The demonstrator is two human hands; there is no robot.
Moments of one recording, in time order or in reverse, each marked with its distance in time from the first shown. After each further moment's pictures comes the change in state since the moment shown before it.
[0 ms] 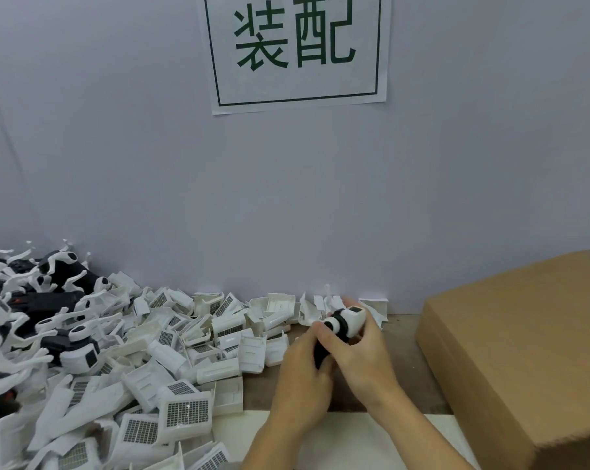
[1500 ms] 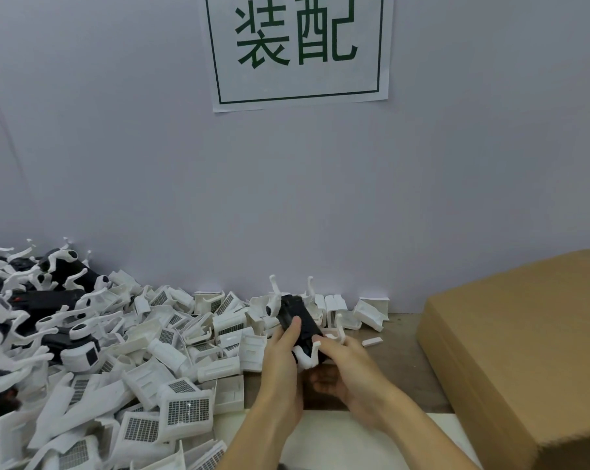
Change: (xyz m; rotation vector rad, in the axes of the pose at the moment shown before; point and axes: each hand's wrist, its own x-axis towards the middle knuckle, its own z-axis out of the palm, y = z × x) left_hand 0.011 0.009 -0.013 -0.907 0.156 -0.604; right_hand -0.004 0.003 0.010 0.168 -0.272 0.378
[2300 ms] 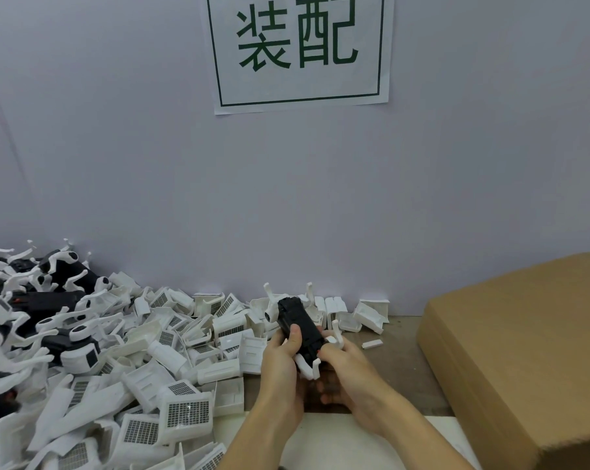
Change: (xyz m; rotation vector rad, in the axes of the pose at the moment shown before) left_hand 0.003 -0.003 -0.004 0.024 -0.027 0.047; right_hand 0.005 0.004 -0.004 -0.136 0.022 0.015
